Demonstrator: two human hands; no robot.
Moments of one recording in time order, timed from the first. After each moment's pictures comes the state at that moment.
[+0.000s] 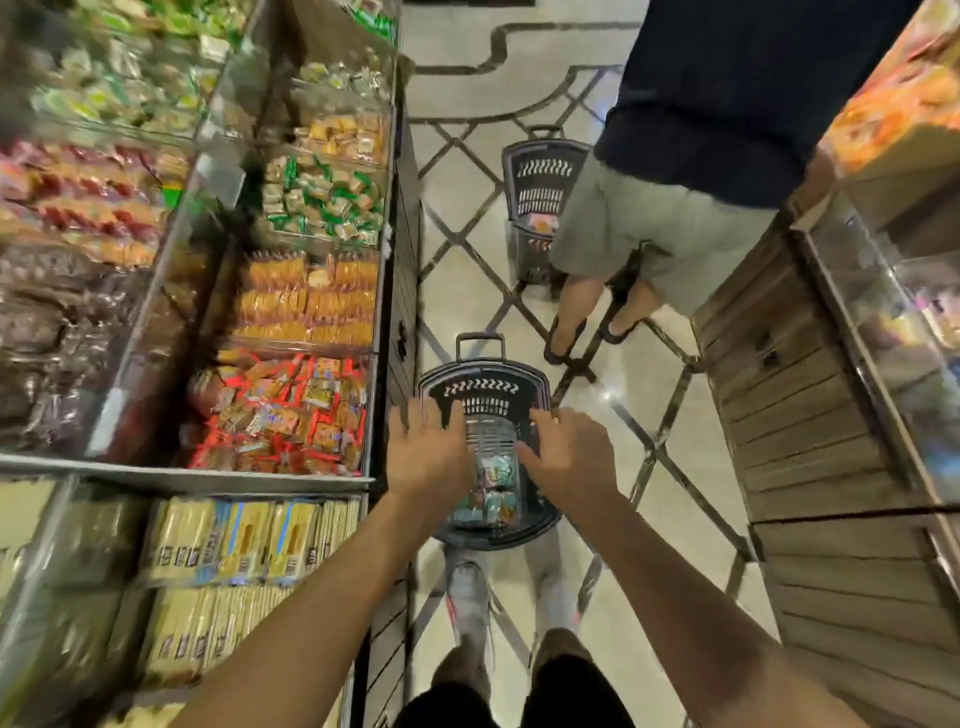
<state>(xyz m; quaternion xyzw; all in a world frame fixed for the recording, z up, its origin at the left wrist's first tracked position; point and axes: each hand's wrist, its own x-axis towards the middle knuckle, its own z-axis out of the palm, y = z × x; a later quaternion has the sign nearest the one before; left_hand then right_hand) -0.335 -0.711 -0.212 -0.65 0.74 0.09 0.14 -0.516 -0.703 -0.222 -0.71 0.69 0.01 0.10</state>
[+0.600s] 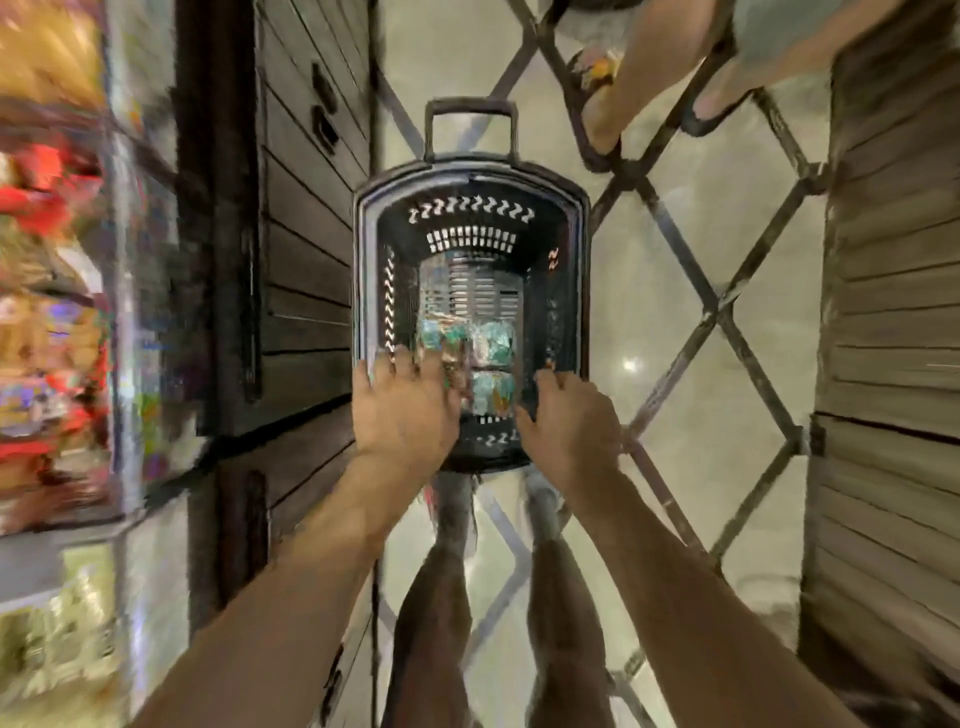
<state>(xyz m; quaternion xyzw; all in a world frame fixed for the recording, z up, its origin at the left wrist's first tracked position) -0.369 -0.763 -0.541 -0.66 0.68 0.20 0.26 -0.545 -0.743 -0.557 -0.65 0.70 0.12 0.25</state>
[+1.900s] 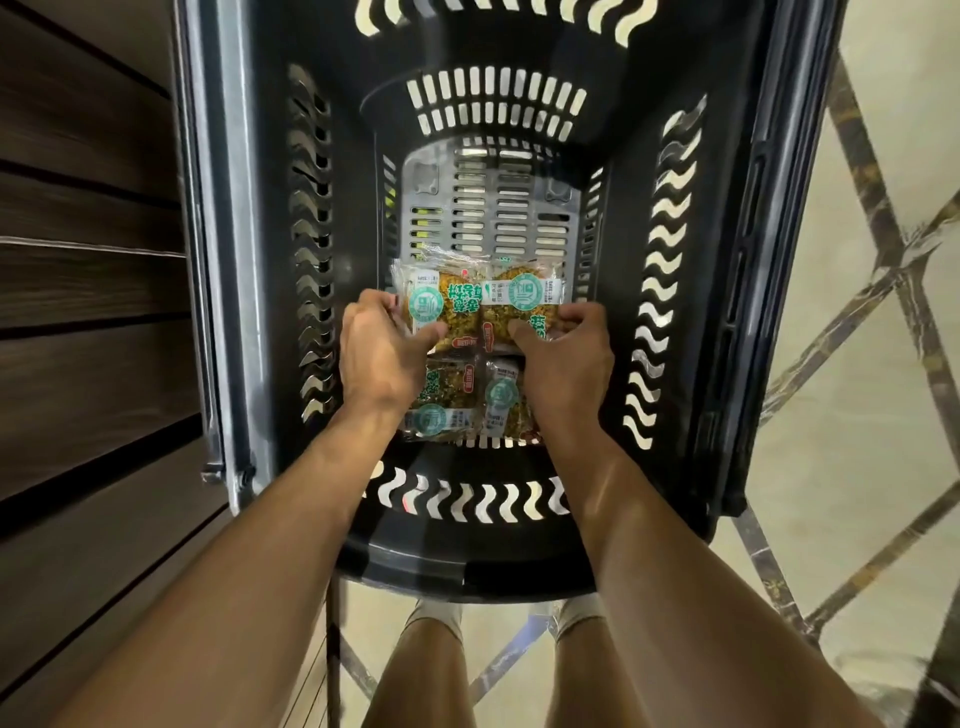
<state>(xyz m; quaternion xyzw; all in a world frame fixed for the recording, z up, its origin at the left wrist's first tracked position) -0.345 -0.788 -0.896 -0.84 0.38 0.39 -0.06 -0.509 -0.783 -0.891 -0.27 0.84 -0.15 0.44</state>
